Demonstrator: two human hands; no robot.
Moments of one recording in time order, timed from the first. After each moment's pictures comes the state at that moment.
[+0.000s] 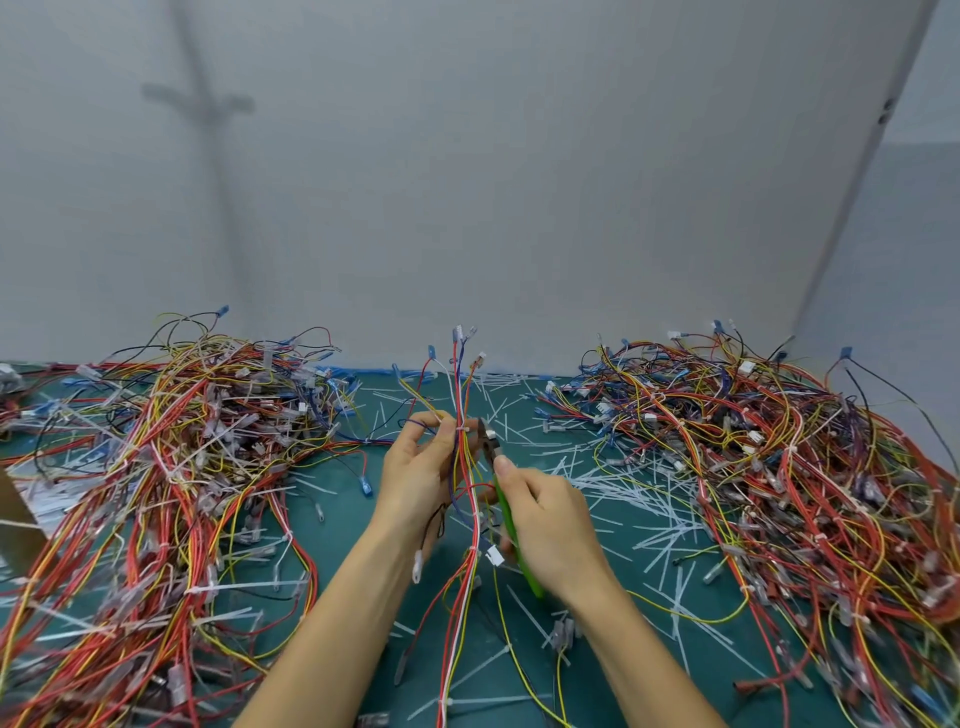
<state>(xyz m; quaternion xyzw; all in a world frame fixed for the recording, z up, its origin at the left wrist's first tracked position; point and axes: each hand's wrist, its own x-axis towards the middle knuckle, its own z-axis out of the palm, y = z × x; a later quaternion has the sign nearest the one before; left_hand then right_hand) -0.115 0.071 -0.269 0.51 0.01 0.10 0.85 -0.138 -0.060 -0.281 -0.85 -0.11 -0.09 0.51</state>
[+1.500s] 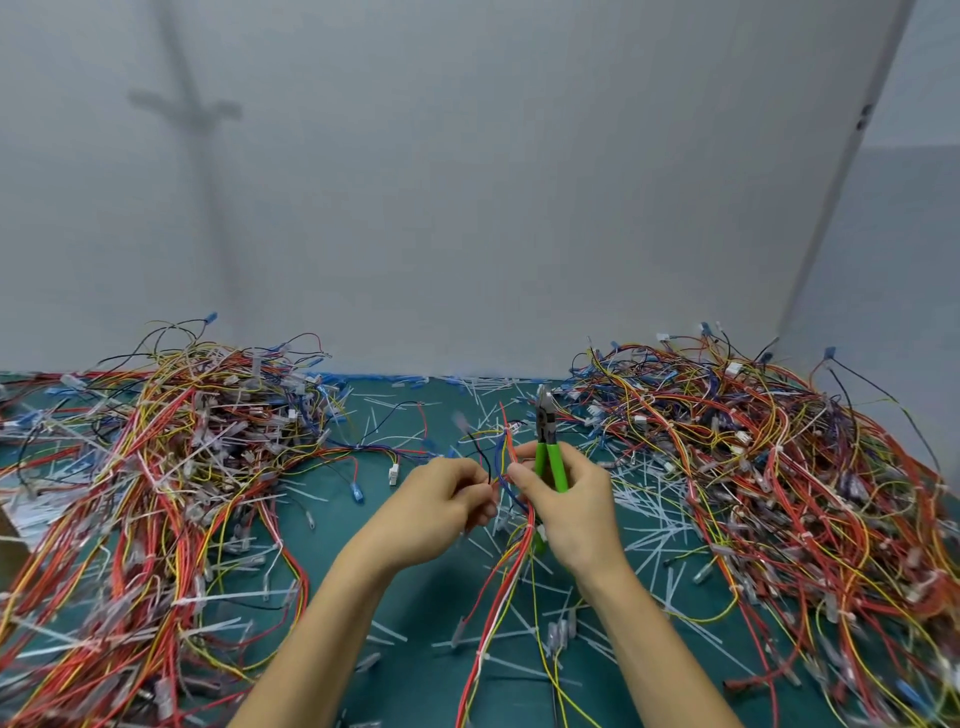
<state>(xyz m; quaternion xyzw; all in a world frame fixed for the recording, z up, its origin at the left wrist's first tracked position) -0.127 0.077 -0.262 0.86 -0.15 -0.02 0.48 -0.118 -0.081 -0.285 -0.74 -0.06 -0.14 0.65</state>
